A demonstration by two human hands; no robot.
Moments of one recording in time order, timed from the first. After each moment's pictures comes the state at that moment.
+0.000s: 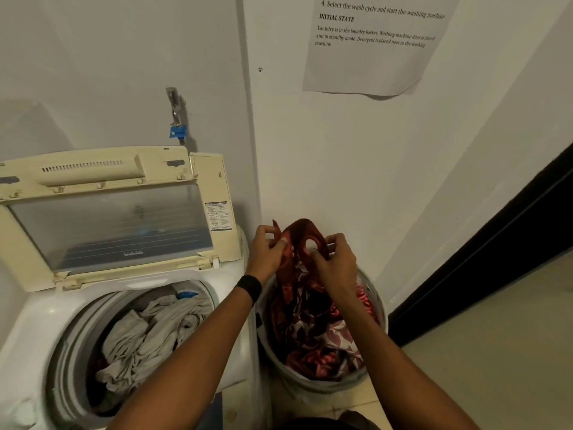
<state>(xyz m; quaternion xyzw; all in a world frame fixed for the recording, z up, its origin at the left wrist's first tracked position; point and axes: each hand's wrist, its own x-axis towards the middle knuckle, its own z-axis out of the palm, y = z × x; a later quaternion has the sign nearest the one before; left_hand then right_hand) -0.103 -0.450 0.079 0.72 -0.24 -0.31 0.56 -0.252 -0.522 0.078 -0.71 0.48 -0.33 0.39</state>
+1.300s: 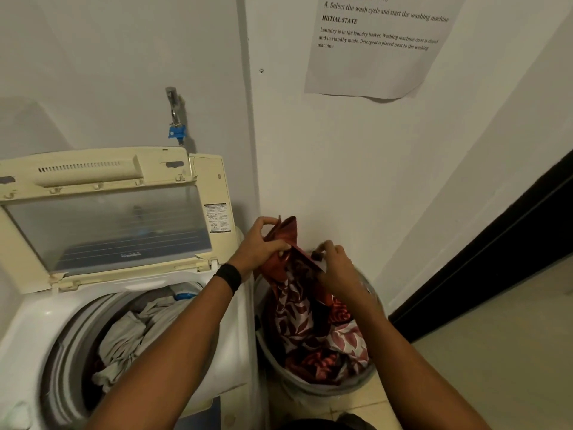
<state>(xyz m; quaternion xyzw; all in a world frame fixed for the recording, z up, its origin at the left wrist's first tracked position) -0.074 -0.441 0.112 0.69 -0.32 -0.40 0.51 -0.258 -0.546 0.077 -0.85 0.43 -0.08 0.30</state>
